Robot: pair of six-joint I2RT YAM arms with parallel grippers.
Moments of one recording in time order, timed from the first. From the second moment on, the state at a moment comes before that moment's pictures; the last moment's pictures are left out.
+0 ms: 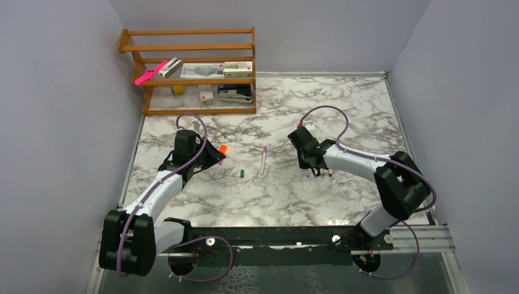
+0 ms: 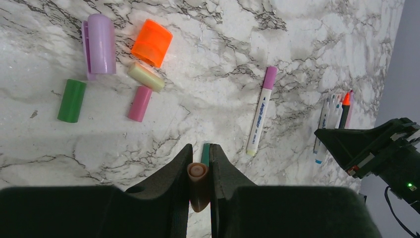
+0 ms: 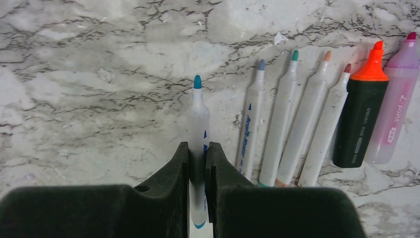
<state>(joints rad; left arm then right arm) -0.17 1.12 0.54 -0.11 0.29 -0.72 0.69 1.59 0.92 -0.42 0.39 0.46</state>
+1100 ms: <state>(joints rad) -0.17 1.14 0.53 -0.15 0.26 -0.67 0.67 1.52 0.95 -0.50 0.49 0.44</state>
